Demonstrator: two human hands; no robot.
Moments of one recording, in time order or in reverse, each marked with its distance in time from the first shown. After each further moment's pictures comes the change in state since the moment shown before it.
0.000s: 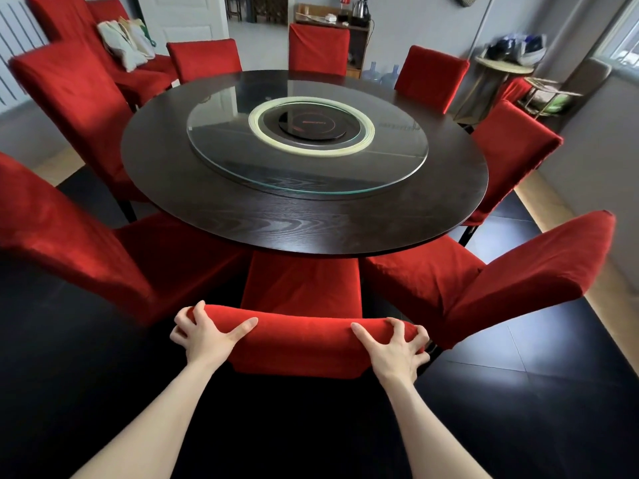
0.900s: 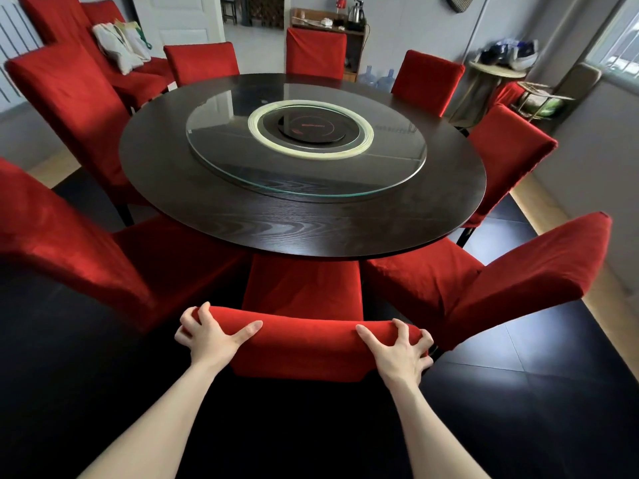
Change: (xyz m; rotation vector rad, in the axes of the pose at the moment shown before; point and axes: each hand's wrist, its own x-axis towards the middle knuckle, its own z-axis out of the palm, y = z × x) left_hand 0.009 -0.001 -0.004 0.023 -0.037 0.040; right_hand -0.007 -0.011 0.000 0.027 -0.002 0.054
